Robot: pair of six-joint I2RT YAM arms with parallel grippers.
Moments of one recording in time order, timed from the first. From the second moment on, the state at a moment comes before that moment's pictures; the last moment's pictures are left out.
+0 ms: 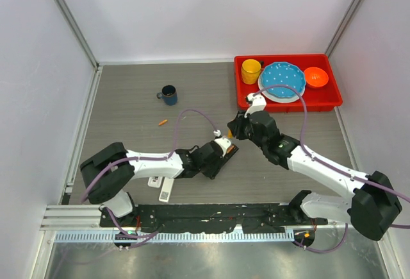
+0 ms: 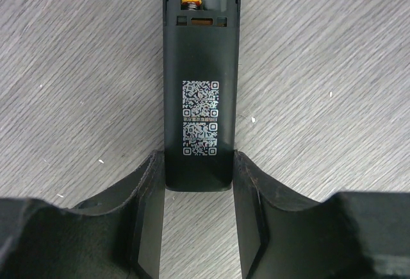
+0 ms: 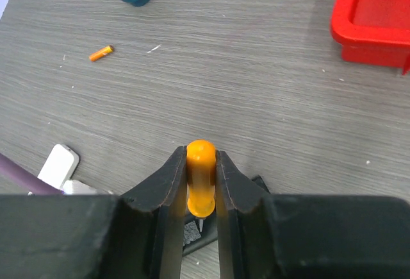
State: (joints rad) left arm -1.09 1.62 0.80 -0.08 -0.17 -0.31; right arm 0.72 1.15 0.71 0.04 0.20 0.46
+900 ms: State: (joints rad) left arm -1.23 1.66 0.94 -0.38 -0.30 -0.73; right arm 0.55 1.04 0.57 0.04 0.03 0.50
